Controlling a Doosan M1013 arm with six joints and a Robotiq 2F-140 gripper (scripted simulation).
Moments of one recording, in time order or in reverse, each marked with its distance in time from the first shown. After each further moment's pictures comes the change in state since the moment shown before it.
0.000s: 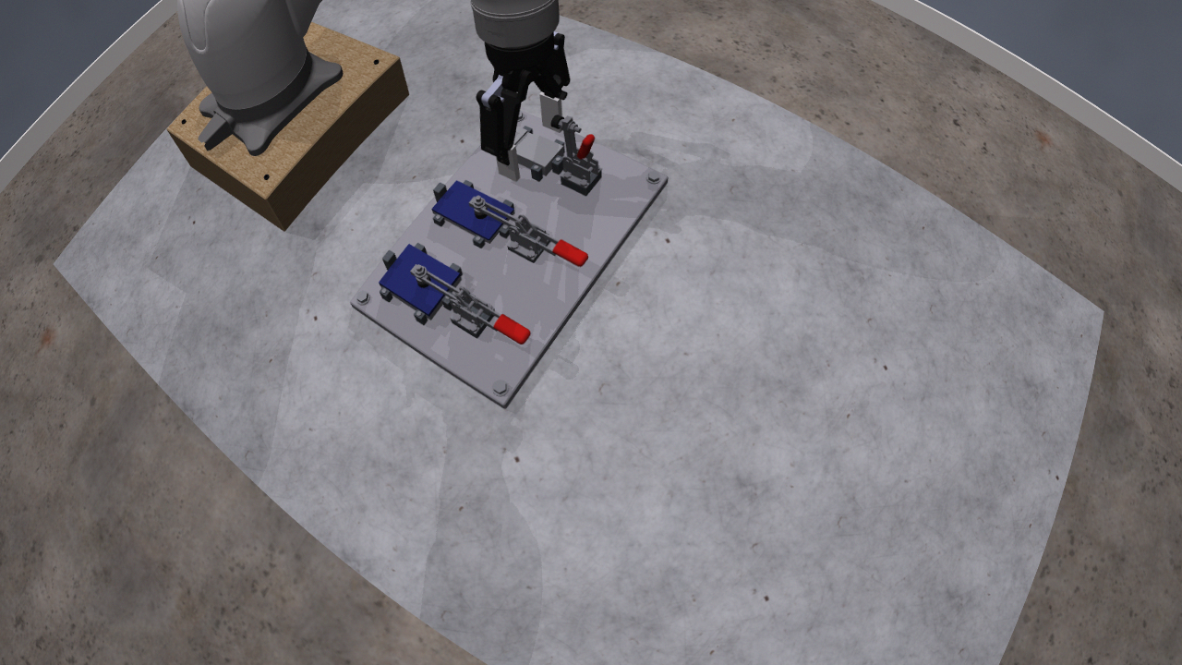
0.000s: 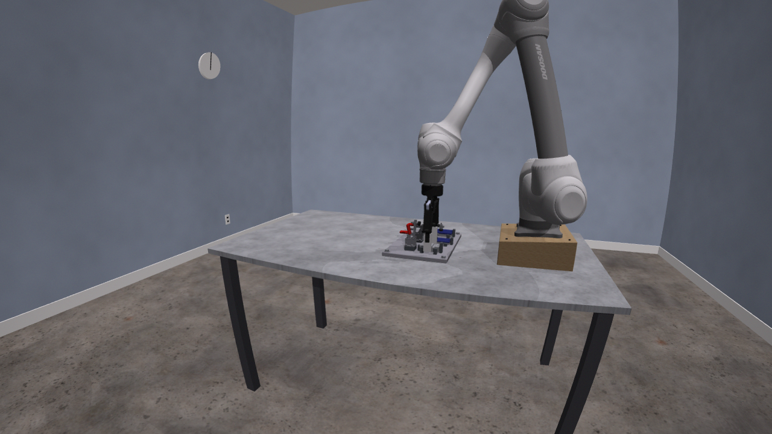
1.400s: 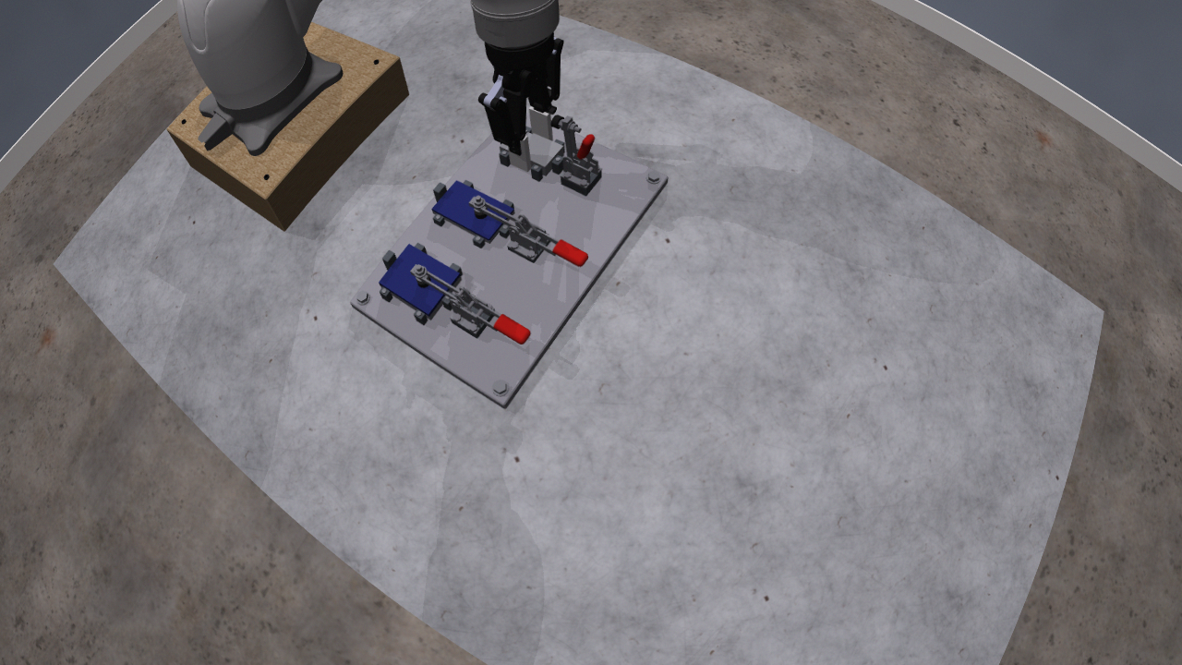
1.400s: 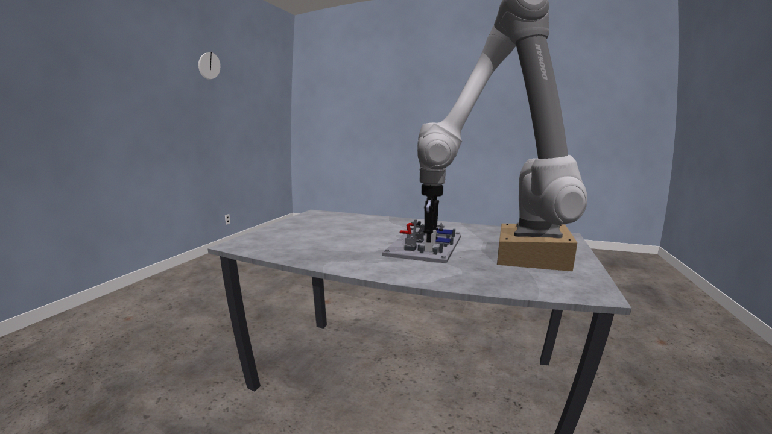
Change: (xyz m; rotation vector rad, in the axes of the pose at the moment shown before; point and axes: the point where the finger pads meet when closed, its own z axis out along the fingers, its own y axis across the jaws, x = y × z) arm 0.000 0.000 0.000 0.000 0.000 0.000
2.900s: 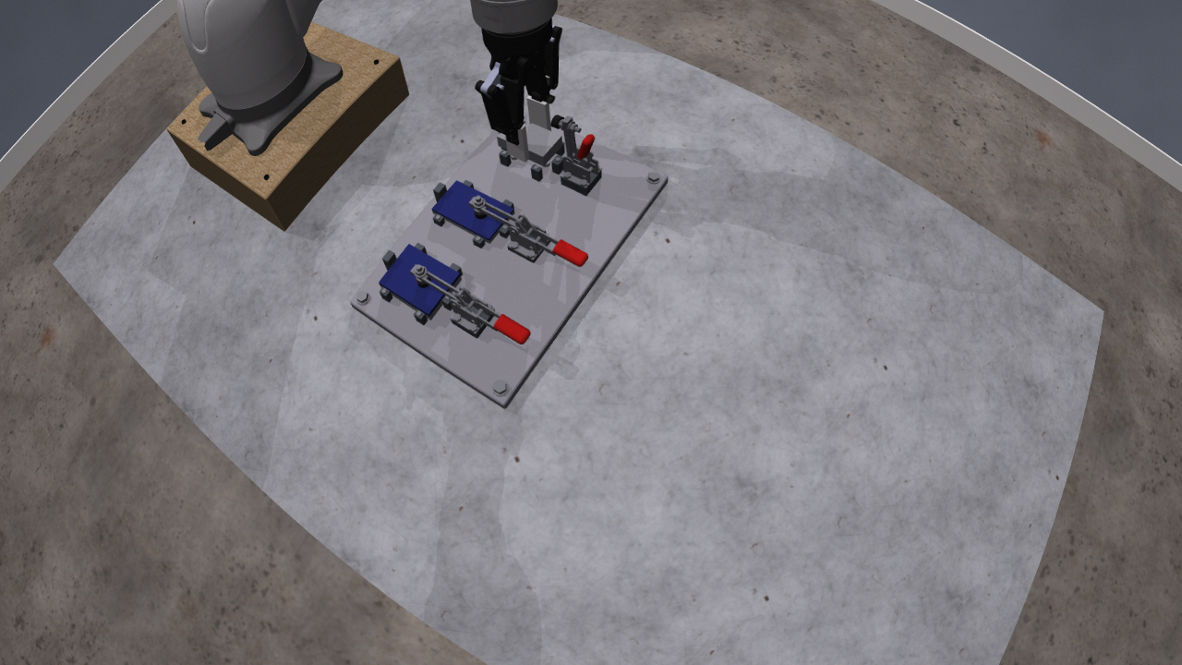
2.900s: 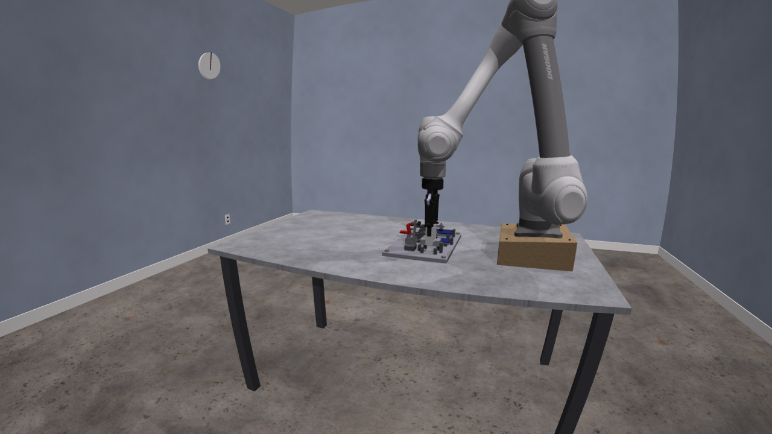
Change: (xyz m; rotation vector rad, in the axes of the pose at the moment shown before) arm -0.001 0.001 -0.022 -0.002 0.001 0.002
